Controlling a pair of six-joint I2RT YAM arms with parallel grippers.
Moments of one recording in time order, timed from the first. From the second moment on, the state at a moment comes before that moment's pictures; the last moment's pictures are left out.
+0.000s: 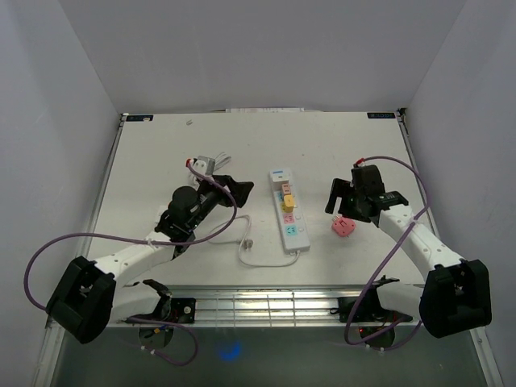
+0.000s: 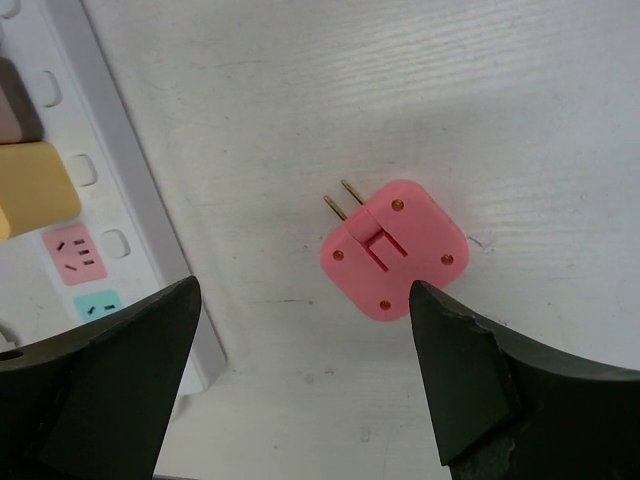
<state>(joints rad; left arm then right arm) -0.58 1.16 0.48 0.68 0.05 -0.40 0.28 1.18 0.78 -0.54 0.01 0.42</state>
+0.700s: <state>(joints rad) -0.58 0.97 0.45 0.48 -0.02 -0.46 0.23 1.22 0.64 -0.55 0.10 0.61</state>
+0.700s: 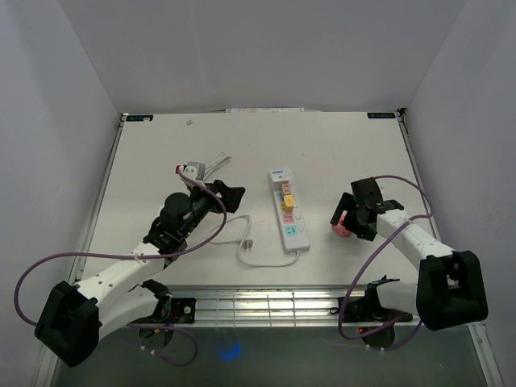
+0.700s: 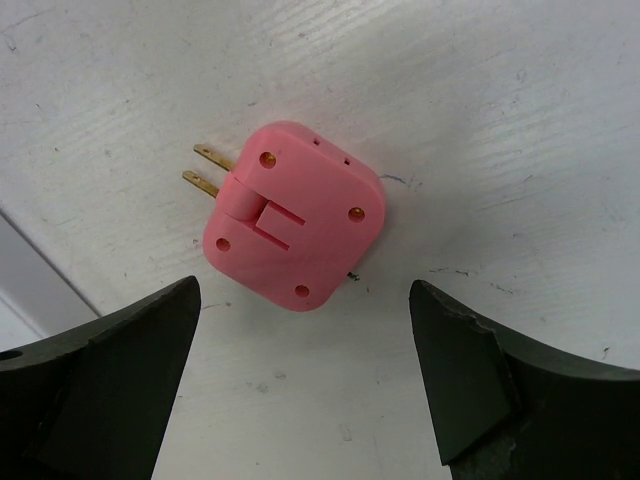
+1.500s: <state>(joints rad) -0.58 1.00 0.45 0.45 -0.04 -0.46 0.24 1.30 0.63 -0.43 0.09 0.51</state>
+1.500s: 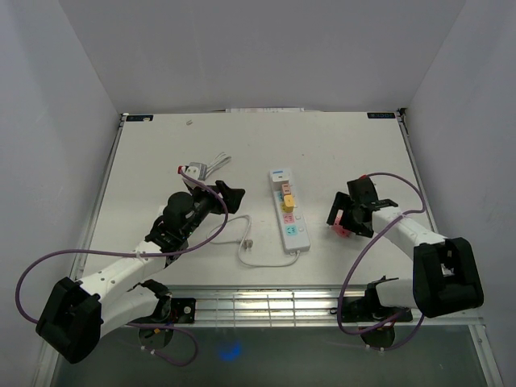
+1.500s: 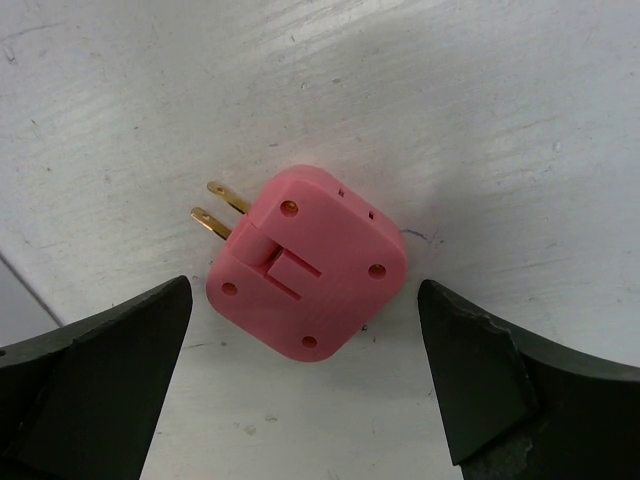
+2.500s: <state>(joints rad) -0.58 1.02 0.45 0.45 -0.01 -0.46 0.36 1.26 0.67 -0.50 0.24 0.57</state>
